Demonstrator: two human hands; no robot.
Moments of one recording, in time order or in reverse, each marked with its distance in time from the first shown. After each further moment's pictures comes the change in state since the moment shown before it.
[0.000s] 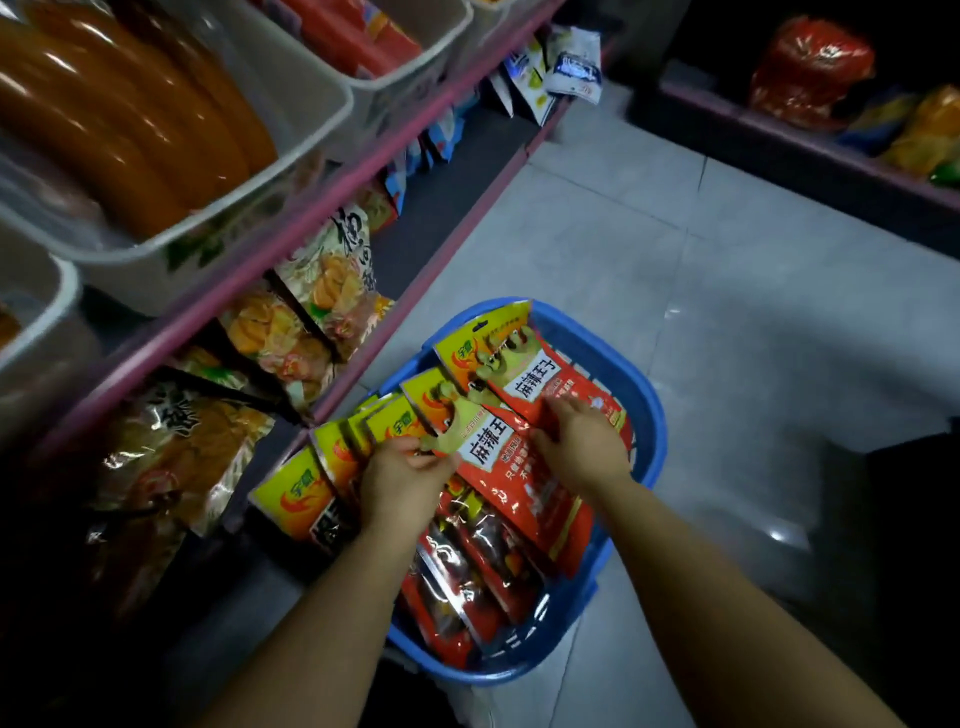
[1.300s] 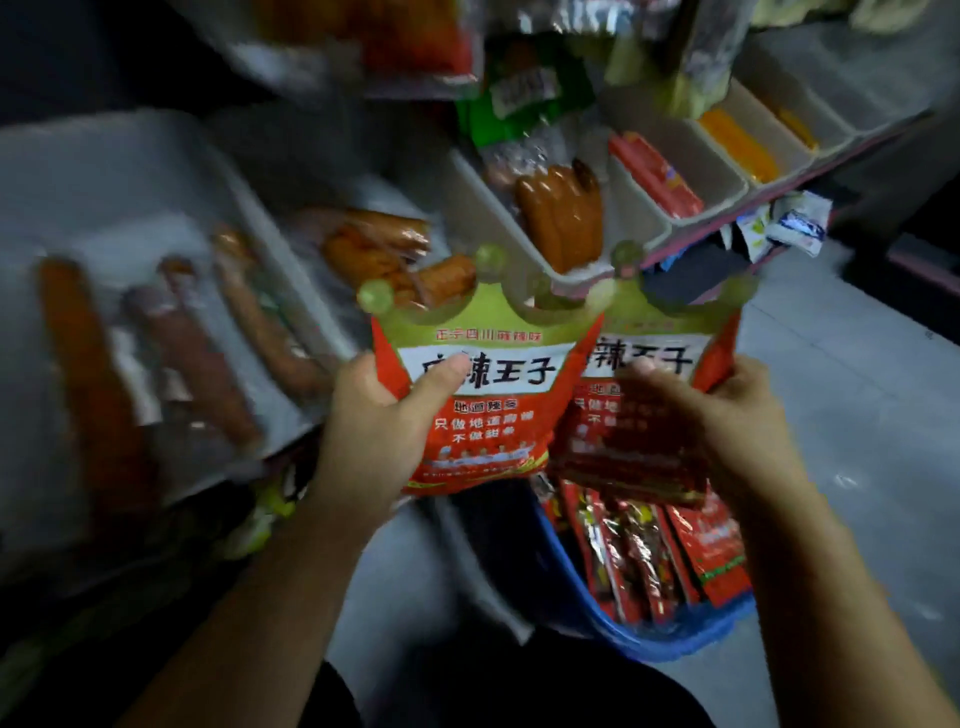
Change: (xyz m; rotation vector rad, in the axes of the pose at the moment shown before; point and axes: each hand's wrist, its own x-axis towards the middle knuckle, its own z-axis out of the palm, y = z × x) left_hand -0.194 0.039 -0.236 -0.510 0.349 0.696; right_hand -0.162 -0.185 -0.131 1.066 0.037 -0.492
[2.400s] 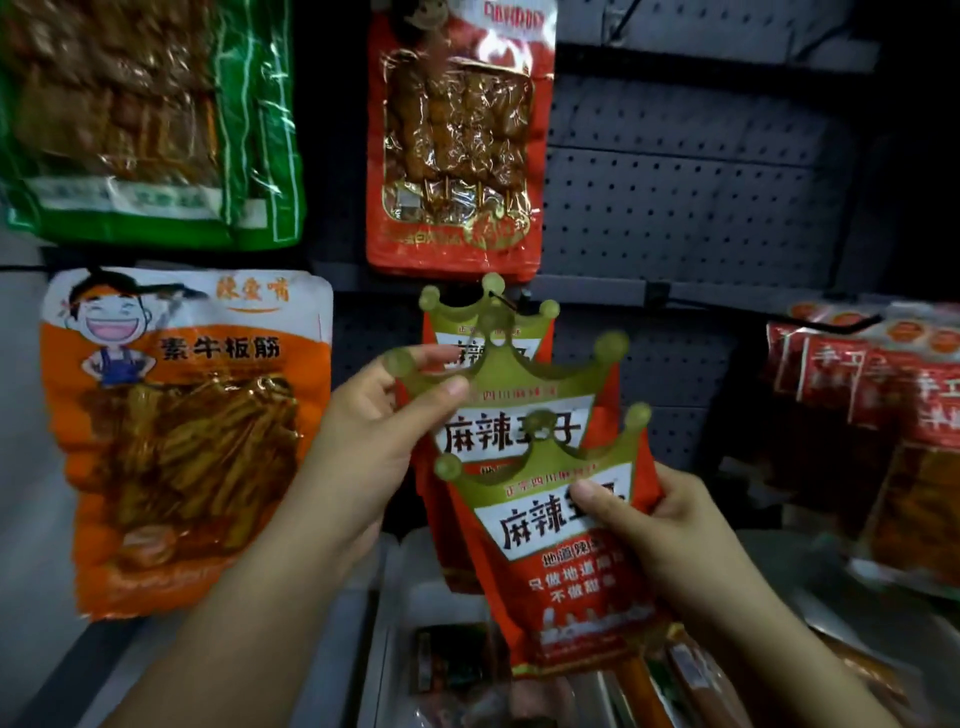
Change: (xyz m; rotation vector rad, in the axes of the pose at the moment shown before) left_hand -0.032 0.323 -0.319 0.072 0.346 0.506; right_hand -0.088 -0.291 0.347 0.252 -0.769 -0.416
